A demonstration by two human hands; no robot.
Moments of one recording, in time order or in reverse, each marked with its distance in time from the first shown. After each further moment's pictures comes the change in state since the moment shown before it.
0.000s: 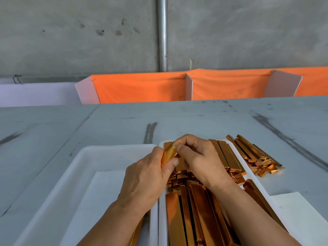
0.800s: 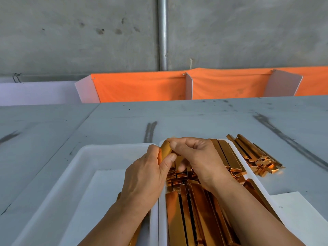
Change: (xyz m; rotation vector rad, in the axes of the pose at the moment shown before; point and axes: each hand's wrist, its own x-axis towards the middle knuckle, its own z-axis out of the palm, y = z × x) left_hand 0.000 -0.001 0.004 -0.128 0.069 -0.078; right_hand -0.001 -0.002 0.002 0.281 -0.052 0.161
